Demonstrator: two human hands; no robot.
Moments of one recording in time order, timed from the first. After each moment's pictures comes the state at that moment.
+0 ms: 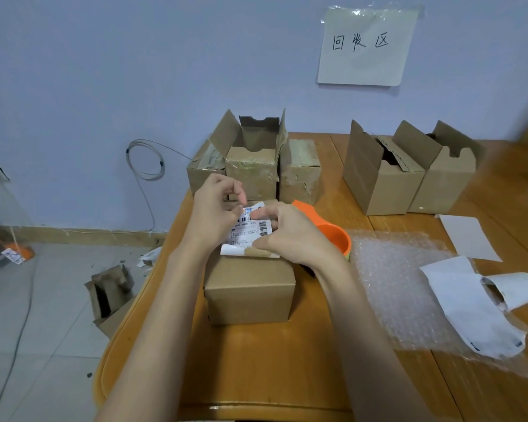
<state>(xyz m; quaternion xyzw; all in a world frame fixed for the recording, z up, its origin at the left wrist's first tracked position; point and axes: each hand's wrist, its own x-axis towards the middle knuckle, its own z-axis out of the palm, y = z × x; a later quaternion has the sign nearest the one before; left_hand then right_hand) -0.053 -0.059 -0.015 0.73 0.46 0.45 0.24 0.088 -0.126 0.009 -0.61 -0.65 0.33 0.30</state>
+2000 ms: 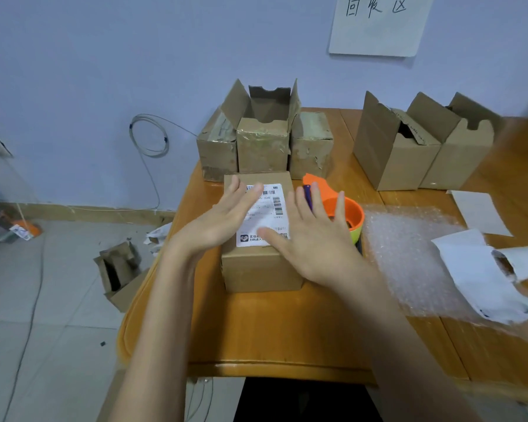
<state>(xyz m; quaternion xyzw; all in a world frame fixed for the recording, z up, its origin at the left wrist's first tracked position) -0.071 -0.126 0.005 0.71 0.52 0.20 0.43 0.078 -0.169 -0.014 -0.71 -0.71 0.03 -0.01</state>
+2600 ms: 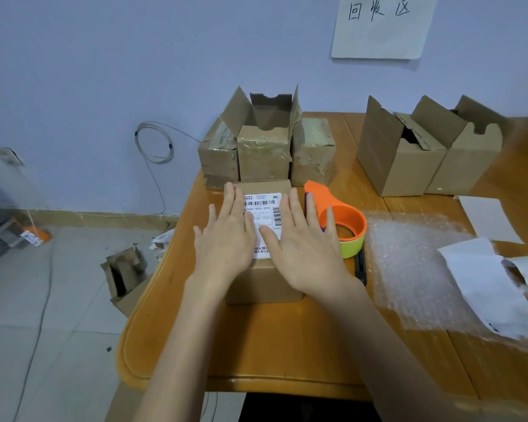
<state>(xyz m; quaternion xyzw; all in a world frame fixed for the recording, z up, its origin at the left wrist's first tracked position) -0.055 -0.121 -0.032 0.74 0.63 0.17 0.17 0.070 -0.159 -0.030 -0.71 -0.69 0.07 0.09</state>
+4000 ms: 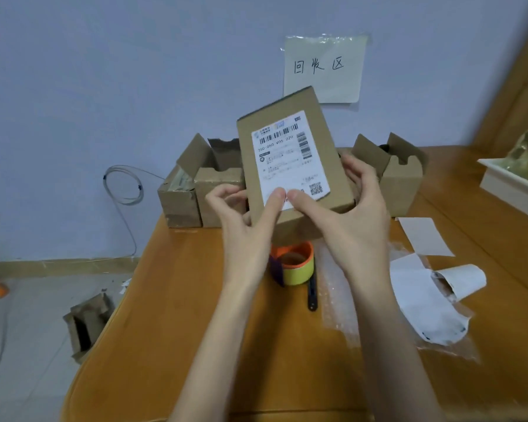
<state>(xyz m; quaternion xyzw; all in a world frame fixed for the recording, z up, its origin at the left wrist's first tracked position) 0.045 -0.167 0.034 0.54 0.37 0.62 0.42 0.151 -0.204 0.052 -0.58 -0.45 0.15 0.66</state>
